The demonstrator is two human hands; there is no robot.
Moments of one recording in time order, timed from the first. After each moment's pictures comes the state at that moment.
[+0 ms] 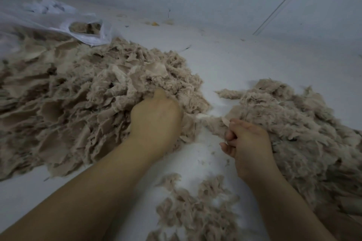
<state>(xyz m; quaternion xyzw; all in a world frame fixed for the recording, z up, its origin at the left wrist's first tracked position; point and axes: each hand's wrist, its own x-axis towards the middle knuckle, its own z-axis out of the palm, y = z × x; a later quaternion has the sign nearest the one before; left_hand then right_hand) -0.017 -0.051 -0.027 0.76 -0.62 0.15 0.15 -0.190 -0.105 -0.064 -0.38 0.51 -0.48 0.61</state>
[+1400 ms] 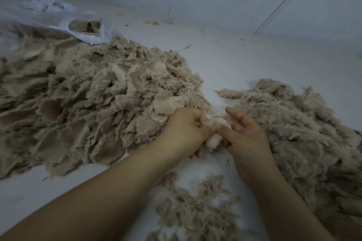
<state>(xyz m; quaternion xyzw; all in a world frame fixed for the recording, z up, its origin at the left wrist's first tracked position) -0.051 -0.057 -0.045 0.58 -0.50 -0.43 0.48 -0.192 -0.103 -0.065 -0.47 0.41 -0.47 0.62</state>
